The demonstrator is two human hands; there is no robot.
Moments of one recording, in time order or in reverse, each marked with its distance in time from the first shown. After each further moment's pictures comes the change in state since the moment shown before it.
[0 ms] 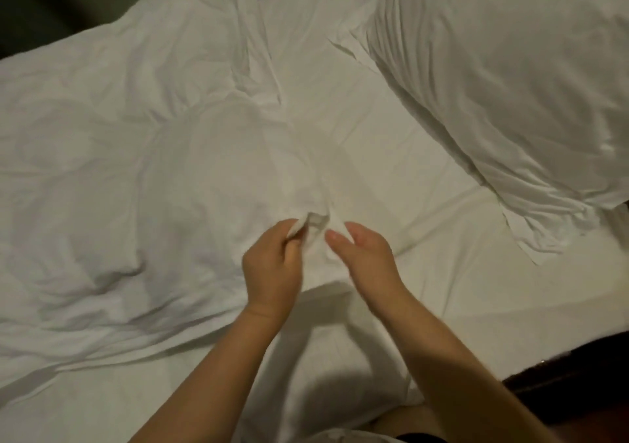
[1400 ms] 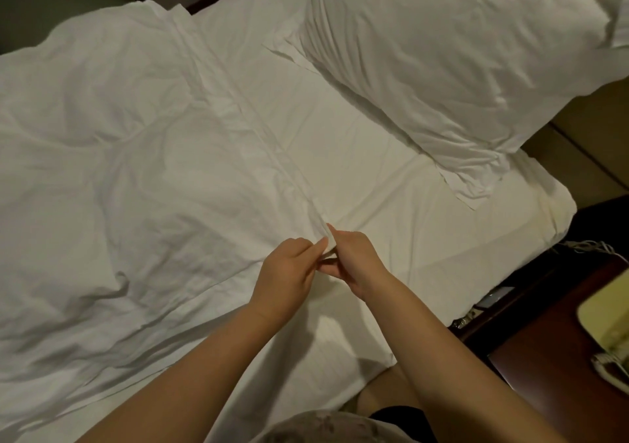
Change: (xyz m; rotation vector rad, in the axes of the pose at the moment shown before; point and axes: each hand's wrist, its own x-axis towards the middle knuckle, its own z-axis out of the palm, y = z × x) left_hand -0.051 -0.039 0.008 -0.008 -0.378 0.633; right_hand -0.056 0.015 0.013 0.471 0.028 0.249
